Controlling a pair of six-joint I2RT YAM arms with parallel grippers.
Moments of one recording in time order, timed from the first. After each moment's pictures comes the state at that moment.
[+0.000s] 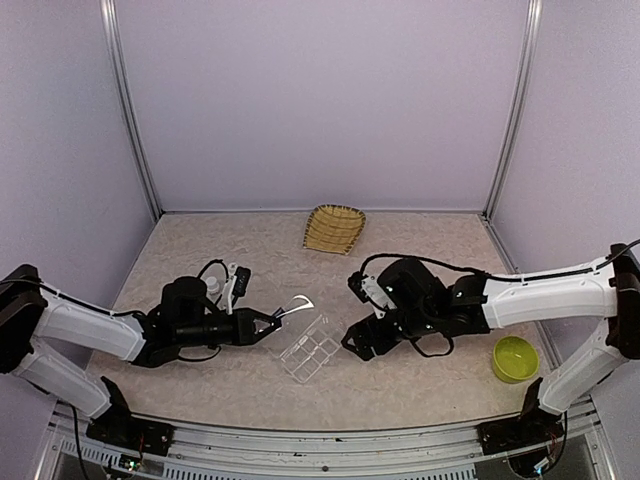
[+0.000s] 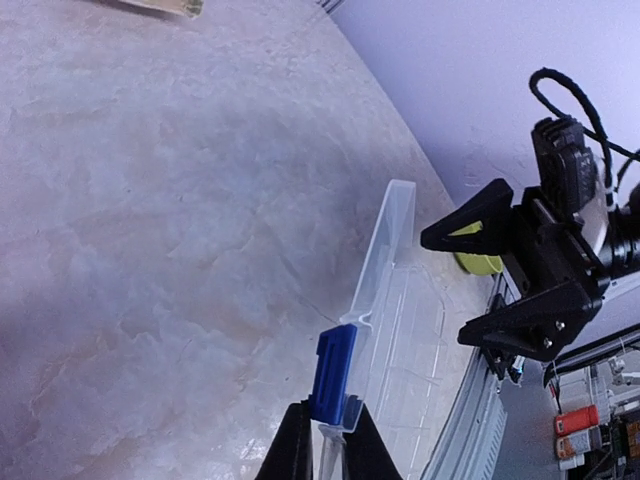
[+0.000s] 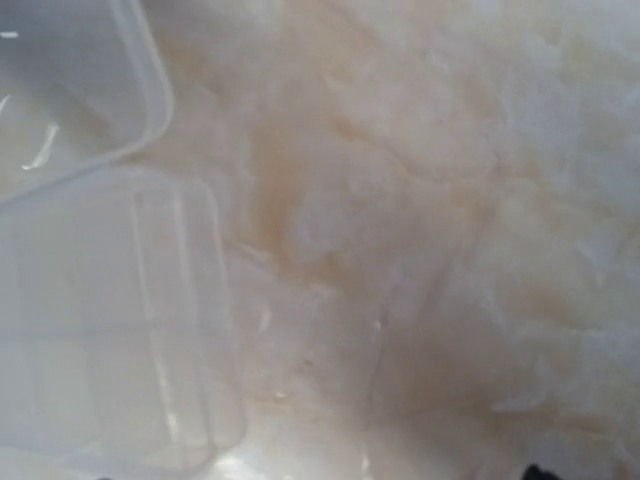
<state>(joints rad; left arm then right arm) -0.79 1.39 0.38 0.63 0.29 -0.71 1.04 1.50 0.89 -0.23 0.06 0.36</state>
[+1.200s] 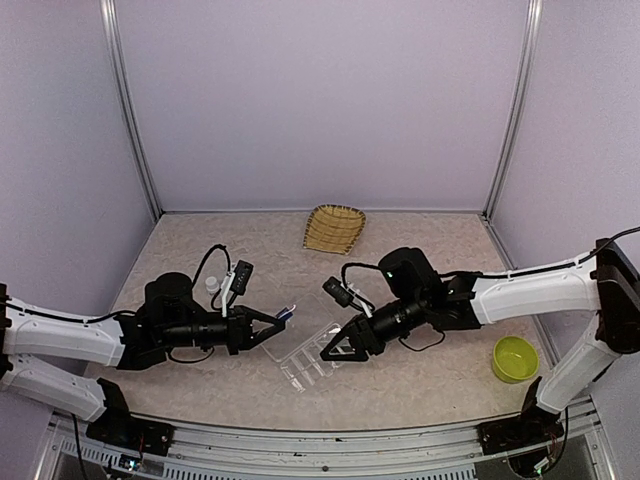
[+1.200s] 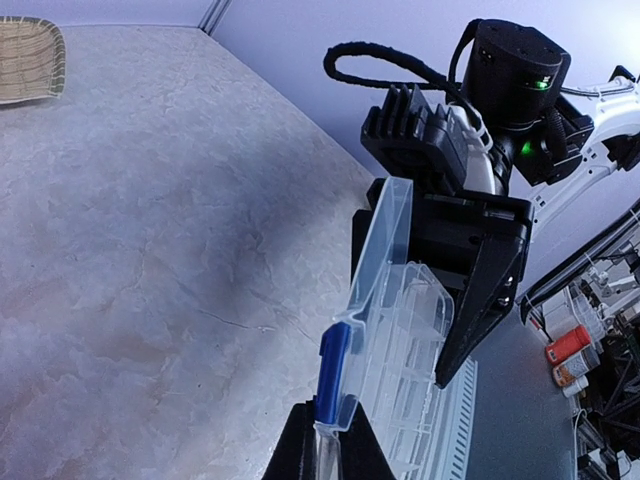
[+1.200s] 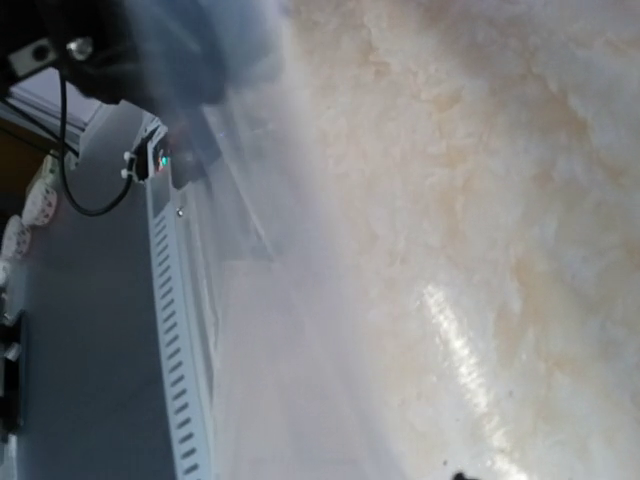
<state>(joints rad) -0.88 1.18 0.40 0.54 0.38 -0.53 0.96 1.54 0.87 0.03 -0.67 0.38</state>
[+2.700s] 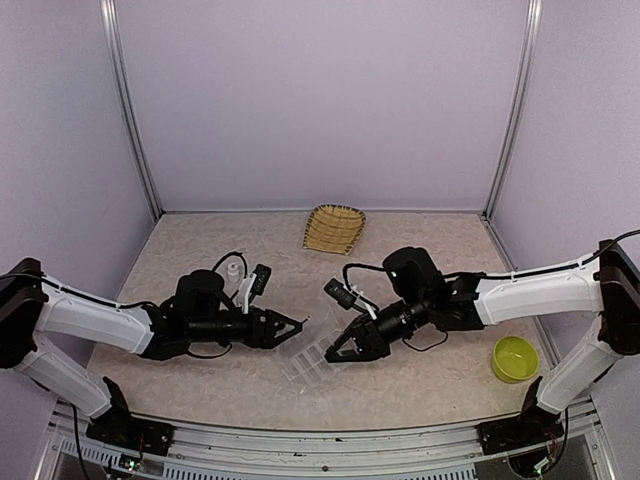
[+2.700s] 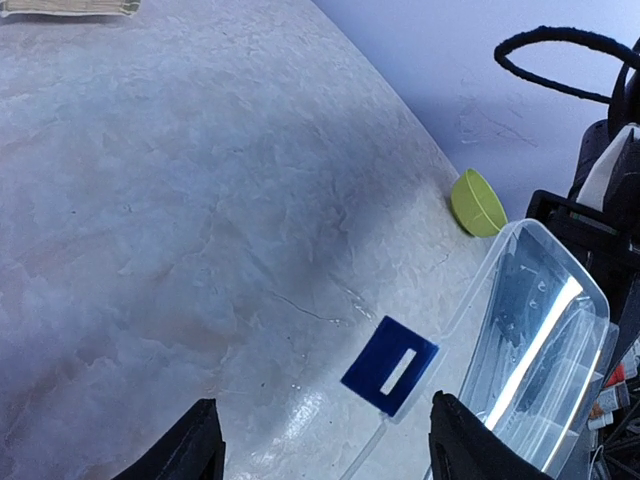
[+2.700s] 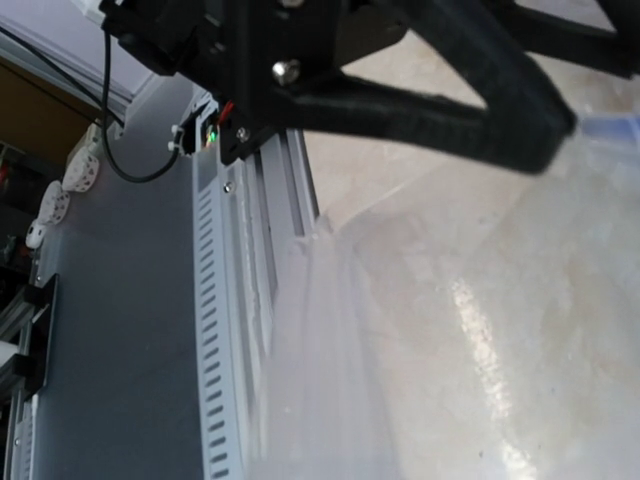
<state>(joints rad) -0.86 1.40 0.49 0.50 0.29 -0.58 0.95 1.53 0.86 0.05 -0.76 0.32</state>
